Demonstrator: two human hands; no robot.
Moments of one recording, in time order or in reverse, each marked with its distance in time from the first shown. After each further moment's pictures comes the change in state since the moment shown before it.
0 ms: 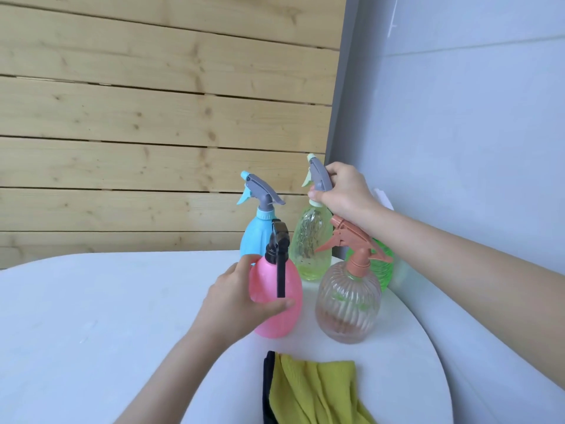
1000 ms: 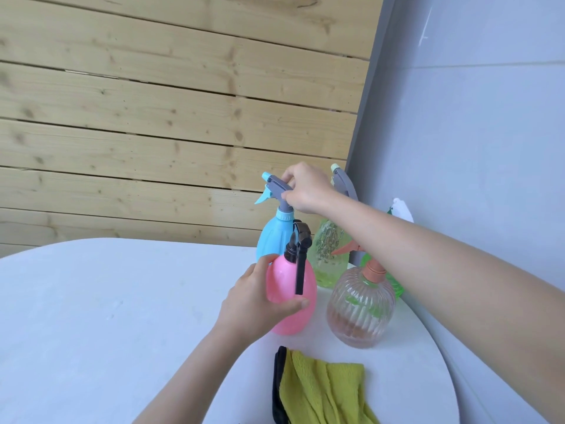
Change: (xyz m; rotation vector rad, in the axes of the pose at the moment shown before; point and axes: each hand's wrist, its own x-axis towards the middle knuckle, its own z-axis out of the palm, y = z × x) left_hand -0.004 -0.009 0.012 -0.091 0.017 -0.039; right_hand 0.004 -0.065 0.051 -0.361 -0.261 -0.167
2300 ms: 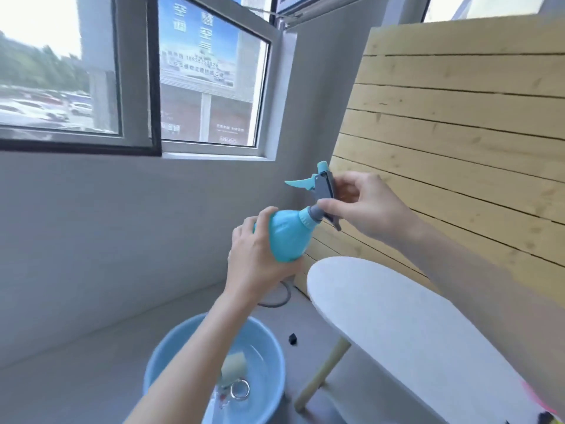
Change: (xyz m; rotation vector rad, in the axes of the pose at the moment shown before) left_hand -0.409 -0.009 -0.316 0.393 1.105 -0.267; right_hand -0.338 -0.392 -0.037 0.594 -0.288 -0.874
